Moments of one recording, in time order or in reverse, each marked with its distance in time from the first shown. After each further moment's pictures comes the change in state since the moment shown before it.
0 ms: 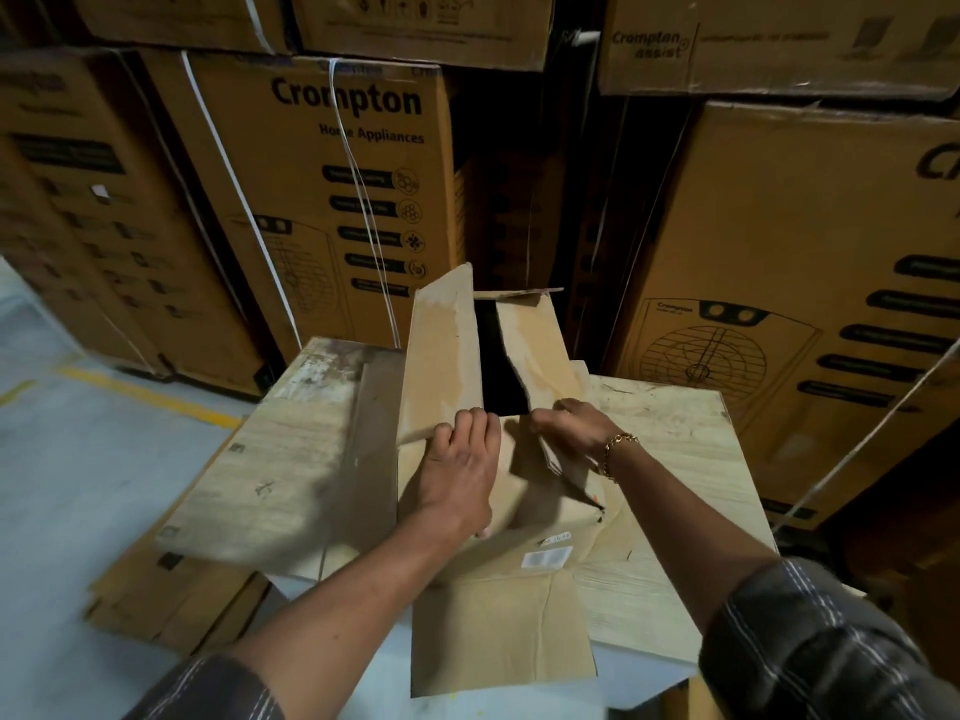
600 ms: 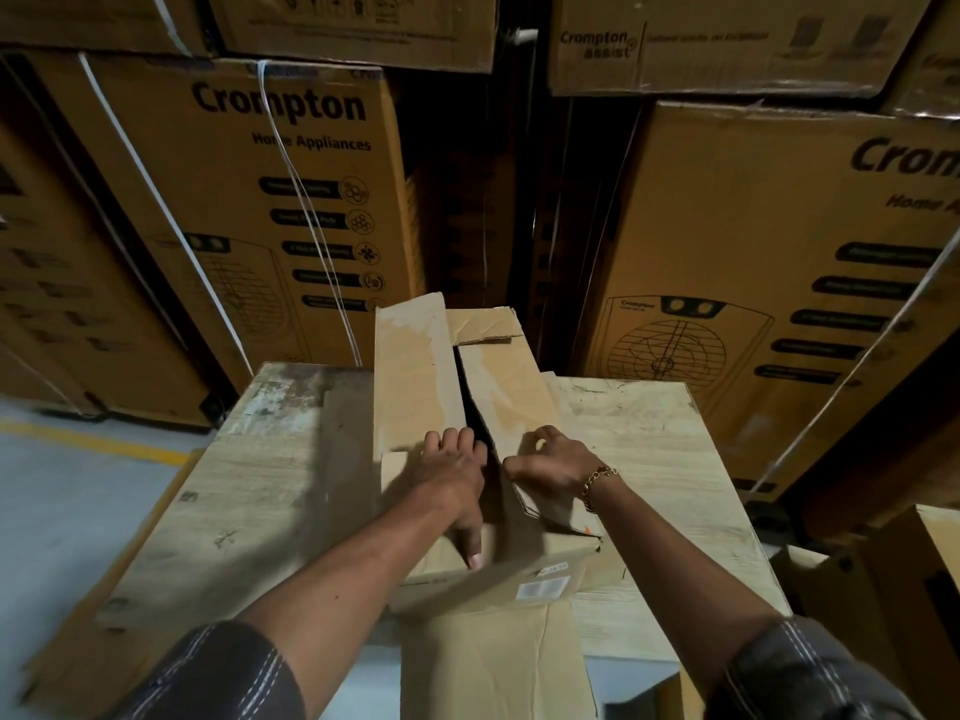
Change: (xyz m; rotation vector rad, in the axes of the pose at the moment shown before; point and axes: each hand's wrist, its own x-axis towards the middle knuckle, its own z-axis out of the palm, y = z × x) left_hand 0.067 -0.016 0.009 -0.087 -0.401 0.245; right_hand -0.001 -0.004 0.020 -0.170 0.008 0.075
